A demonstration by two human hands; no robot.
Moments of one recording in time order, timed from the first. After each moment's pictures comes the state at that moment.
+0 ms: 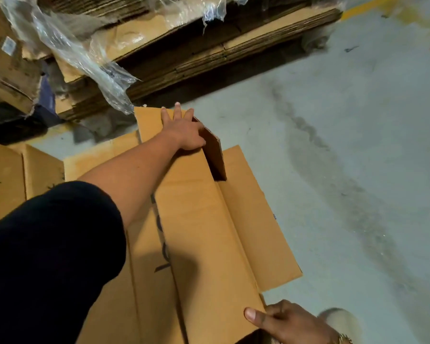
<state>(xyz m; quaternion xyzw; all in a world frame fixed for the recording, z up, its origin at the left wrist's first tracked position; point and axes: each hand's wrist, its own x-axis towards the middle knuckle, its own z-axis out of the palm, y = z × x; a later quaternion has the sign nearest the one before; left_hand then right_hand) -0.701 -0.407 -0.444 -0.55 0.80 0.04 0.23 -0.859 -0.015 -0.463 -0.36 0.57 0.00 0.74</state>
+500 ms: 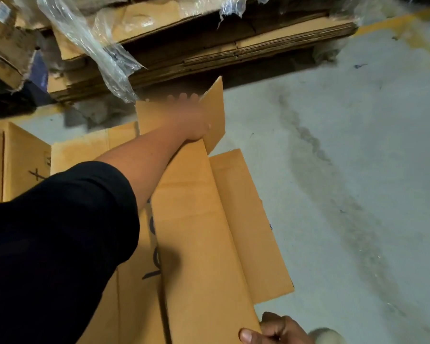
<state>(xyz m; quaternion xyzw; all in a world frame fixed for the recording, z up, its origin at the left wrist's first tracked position) -0.699 -0.440 -0.464 -0.55 0.81 -0.09 0.18 -0.843 -0.003 -0.492 -0.32 0.59 -0.22 0.71</state>
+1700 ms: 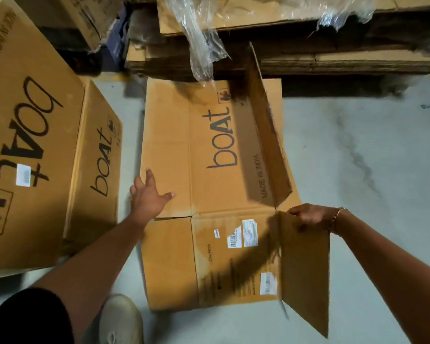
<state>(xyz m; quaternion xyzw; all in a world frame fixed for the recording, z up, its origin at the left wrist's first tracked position) -0.425 -0.243 -0.577 -0.83 0.50 0.25 -0.04 -0.847 -0.256 -0.534 -0.53 0.62 0.19 0.54</state>
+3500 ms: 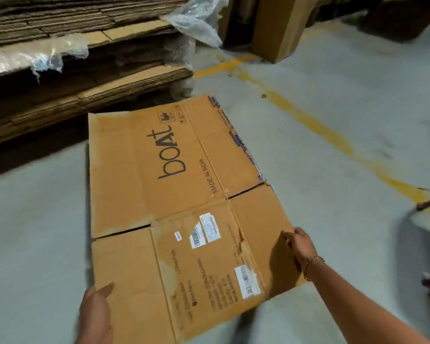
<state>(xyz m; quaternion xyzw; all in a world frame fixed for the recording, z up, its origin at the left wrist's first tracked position) -0.790 -0.162 -0.605 -0.74 0.29 0.56 -0.26 -1.211 -0.002 -0.598 -0.04 0.87 -0.35 0.35</state>
